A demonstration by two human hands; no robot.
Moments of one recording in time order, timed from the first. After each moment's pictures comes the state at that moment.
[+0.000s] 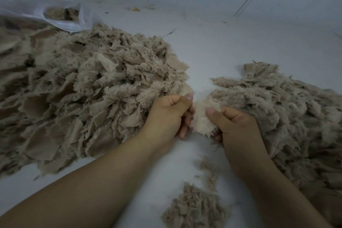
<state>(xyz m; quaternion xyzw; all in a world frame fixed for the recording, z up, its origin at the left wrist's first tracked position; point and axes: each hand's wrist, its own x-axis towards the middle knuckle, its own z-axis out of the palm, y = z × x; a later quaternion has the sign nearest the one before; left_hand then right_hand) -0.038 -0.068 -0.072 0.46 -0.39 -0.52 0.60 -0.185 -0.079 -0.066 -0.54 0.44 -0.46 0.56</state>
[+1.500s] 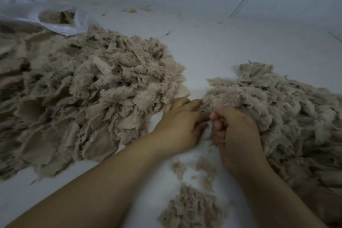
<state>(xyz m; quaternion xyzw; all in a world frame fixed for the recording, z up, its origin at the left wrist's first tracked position) -0.043 -0.080 -0.083 0.58 -0.77 -0.11 0.23 -0.183 -0.080 -0.062 -0.41 0.42 -0.53 0.61</state>
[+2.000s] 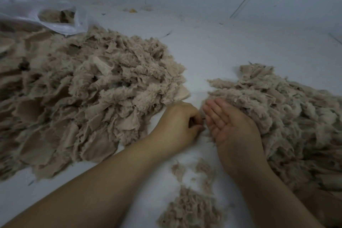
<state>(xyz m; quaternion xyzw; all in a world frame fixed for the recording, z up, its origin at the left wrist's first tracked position) -0.043 -0.078 -0.076 0.56 -0.71 -0.18 0.38 -0.180 -0.084 -0.063 -0.31 0.38 -0.56 0.67</state>
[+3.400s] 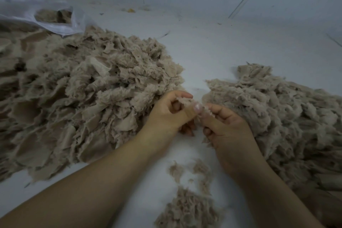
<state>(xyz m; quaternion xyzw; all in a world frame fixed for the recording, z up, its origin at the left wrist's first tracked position) -0.041 -0.070 -0.069 0.42 -0.41 -0.53 0.61 -0.187 -0.084 -0.067 -0.49 0.40 -0.46 0.62</state>
